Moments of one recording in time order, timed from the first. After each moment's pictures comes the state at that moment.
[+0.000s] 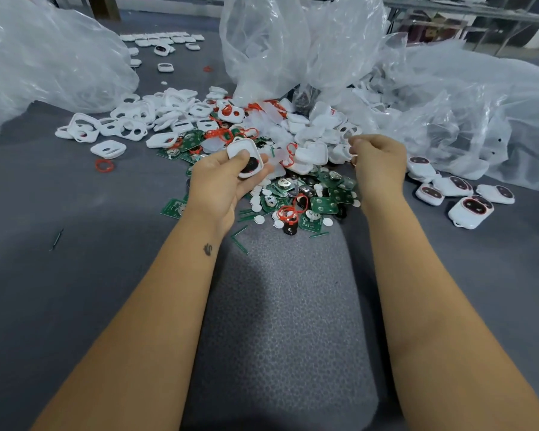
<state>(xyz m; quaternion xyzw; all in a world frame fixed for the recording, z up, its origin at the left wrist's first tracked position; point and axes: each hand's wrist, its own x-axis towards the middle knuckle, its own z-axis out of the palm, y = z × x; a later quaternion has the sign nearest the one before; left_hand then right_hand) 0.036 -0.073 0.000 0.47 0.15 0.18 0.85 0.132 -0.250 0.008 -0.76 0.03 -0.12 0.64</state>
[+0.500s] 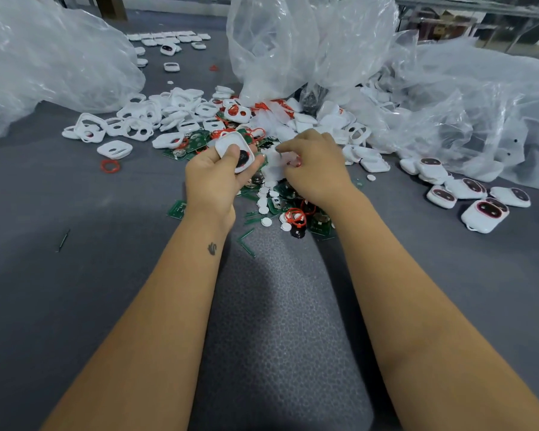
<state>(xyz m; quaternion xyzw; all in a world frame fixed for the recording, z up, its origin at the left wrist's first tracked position) 0.041 -0.066 0.001 0.46 0.19 0.25 0.83 0.126 -0.188 0.001 -0.93 -0.27 -0.09 0.24</state>
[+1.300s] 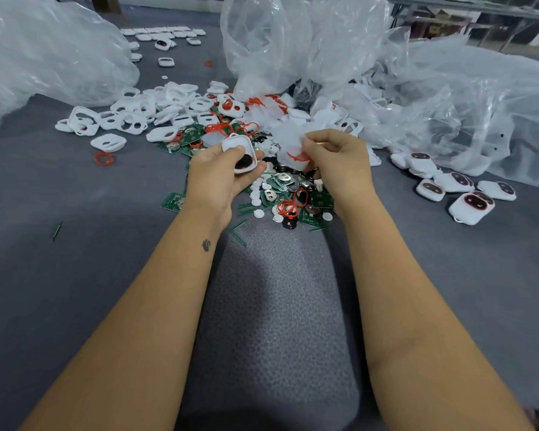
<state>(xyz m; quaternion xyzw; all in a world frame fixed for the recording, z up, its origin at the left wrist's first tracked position) 0.032 -0.074 0.001 0.48 0.18 0.20 0.83 0.100 -0.220 0.009 -0.74 -0.13 -0.03 0.66</state>
